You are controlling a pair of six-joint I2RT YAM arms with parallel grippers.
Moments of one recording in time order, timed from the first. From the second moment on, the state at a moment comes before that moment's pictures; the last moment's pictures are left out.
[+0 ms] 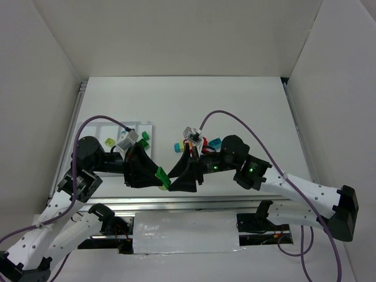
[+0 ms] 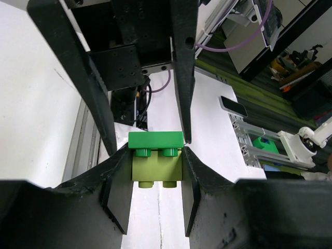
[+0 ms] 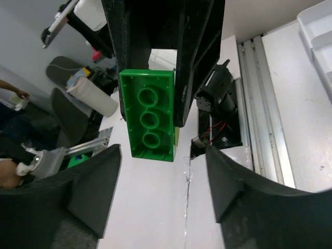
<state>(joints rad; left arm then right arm) -0.50 0.66 0.78 -0.08 1.13 -0.51 1.00 1.02 0.82 0.21 -0.70 0.59</state>
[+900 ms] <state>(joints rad) -0.50 0.69 0.78 -0.14 1.10 -0.50 1.08 1.03 0.87 0.09 -0.50 0.43</state>
